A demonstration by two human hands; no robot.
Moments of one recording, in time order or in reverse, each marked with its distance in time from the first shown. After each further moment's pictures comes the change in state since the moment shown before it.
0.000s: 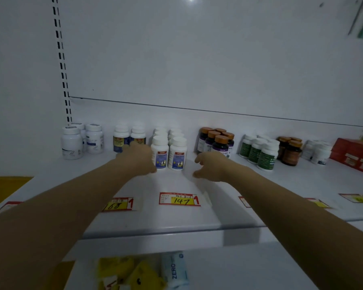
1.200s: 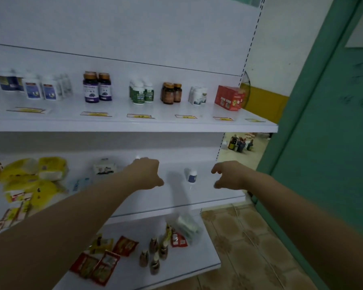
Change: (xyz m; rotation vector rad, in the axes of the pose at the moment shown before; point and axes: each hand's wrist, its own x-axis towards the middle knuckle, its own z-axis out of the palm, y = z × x) left_hand -0.309 0.394 0.137 -0.012 -0.273 0.226; right_hand -0.366 0.408 0.025 -0.040 -0.179 0.191
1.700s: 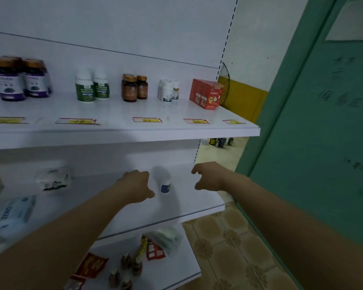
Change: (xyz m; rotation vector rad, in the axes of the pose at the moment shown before) left_hand 0.149 0.060 0.045 -0.051 -0.138 0.020; right_hand 0.115 0.080 -0.008 0.081 -0.021 0.012
